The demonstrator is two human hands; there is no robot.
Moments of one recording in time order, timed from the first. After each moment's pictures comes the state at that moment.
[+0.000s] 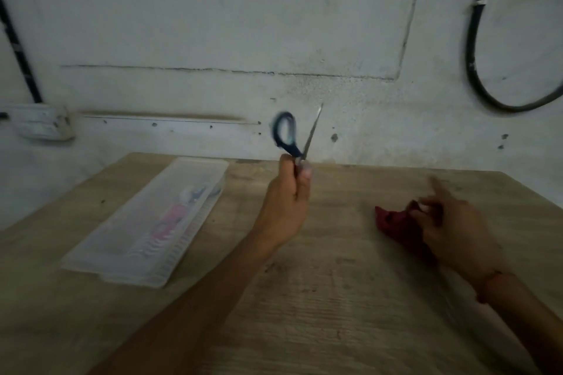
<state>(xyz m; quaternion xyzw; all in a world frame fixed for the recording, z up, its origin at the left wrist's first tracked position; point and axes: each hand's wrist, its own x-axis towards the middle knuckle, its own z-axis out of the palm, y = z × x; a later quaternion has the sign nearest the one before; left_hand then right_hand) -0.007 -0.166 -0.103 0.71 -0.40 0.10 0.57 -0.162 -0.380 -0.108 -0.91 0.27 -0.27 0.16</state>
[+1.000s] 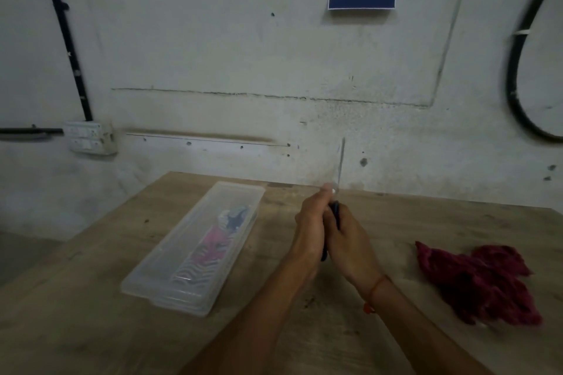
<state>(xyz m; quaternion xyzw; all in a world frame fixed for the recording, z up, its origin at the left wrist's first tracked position) 0.003 -0.157 -0.089 0.58 -0.14 -0.17 0.79 -0.035 -0.223 -0.106 -0.82 0.09 -0.27 0.50</state>
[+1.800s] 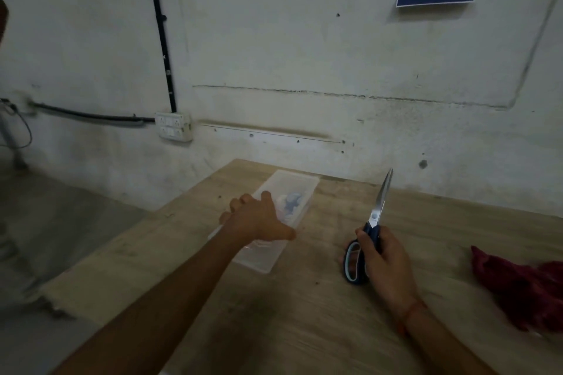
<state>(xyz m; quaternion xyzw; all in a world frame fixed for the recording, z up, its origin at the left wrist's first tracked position) 0.020 0.011 -0.061 0.99 -0.06 -0.09 0.11 -0.076 -0.195 -0.131 -0.79 0.09 -0.22 0.56</state>
